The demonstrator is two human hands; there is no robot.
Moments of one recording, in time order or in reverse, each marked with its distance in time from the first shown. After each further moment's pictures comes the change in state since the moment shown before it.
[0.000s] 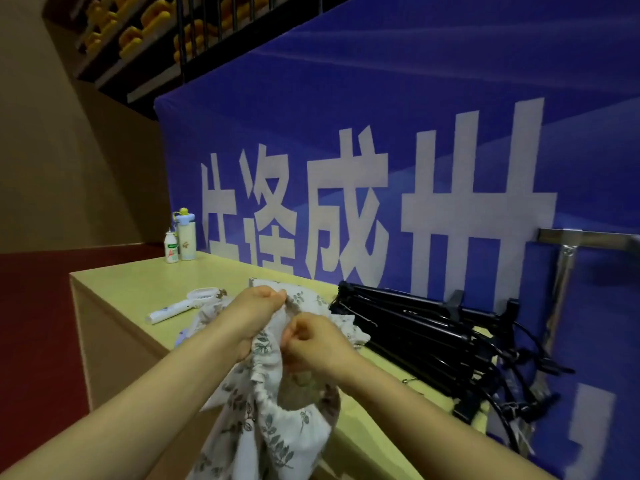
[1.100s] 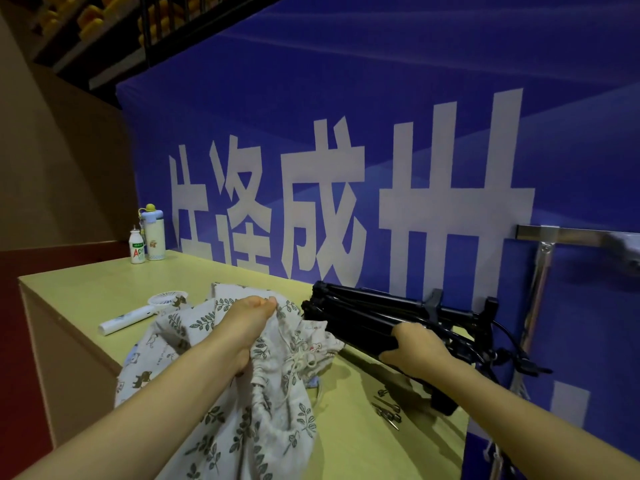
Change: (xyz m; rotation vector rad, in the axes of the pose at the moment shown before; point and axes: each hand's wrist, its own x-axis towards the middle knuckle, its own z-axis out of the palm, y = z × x) left_hand 0.060 -0.029 0.045 0.032 0.031 -0.001; right_hand 0.002 0.124 -0.131 -0.724 0.088 0.363
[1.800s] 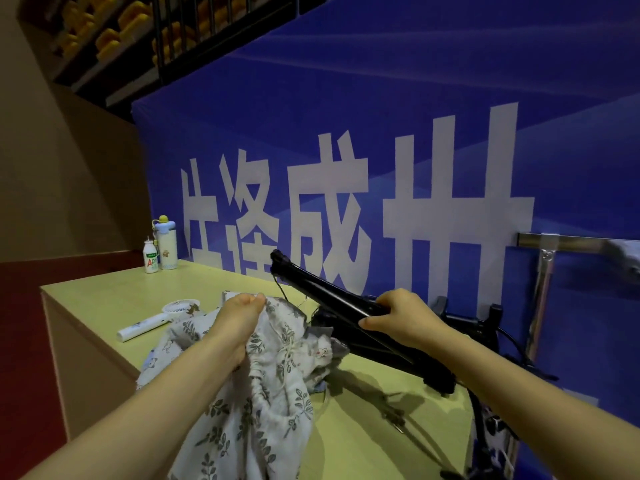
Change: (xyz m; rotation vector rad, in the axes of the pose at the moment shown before) left_hand -0.004 0.014 -0.015 -0.047 0.126 -0.002; right_hand -0.018 -0.039 -0.055 0.297 0.093 -0.122
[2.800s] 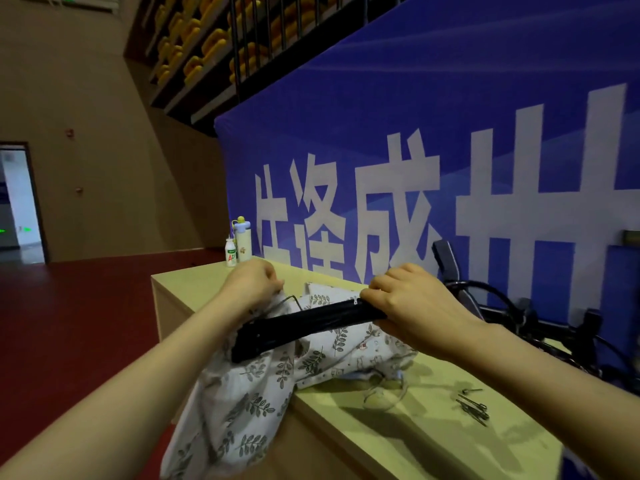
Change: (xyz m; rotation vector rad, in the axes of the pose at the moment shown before) left_hand -0.030 0.054 -0.116 0.938 0.151 0.210; right_hand -0.037 -0.097 0.023 -0.700 0.263 -0.921
